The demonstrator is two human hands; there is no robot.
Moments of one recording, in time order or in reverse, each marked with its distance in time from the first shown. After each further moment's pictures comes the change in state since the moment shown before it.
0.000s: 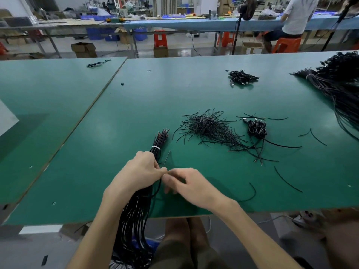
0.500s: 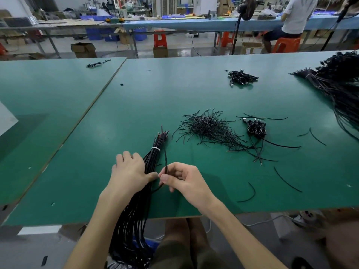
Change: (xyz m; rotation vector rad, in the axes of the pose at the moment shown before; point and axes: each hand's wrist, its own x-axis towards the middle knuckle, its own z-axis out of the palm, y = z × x) left_hand 0.012 -0.026 0.018 0.349 0.123 -0.120; right_hand 0.003 0.003 0.015 0.463 0.148 -0.096
